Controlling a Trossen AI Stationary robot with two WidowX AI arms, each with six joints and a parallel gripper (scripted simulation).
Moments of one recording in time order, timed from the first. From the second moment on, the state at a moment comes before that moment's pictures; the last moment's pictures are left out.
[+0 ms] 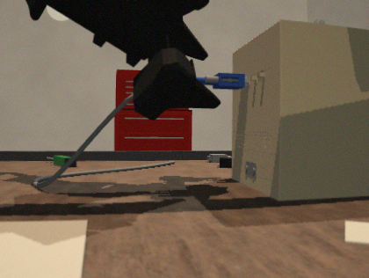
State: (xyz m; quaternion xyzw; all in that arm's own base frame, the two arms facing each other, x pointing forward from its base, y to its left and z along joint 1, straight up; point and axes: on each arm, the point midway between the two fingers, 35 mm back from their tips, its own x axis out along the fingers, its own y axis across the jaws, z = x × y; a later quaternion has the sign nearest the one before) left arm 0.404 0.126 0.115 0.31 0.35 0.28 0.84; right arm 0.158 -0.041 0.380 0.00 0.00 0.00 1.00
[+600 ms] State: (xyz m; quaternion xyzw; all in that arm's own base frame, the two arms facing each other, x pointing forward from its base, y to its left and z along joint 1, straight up) left arm 0.413 0.123 0.107 0.51 0.34 0.31 0.73; right arm 0.158 -0.041 0.380 0.00 0.00 0.00 1.00
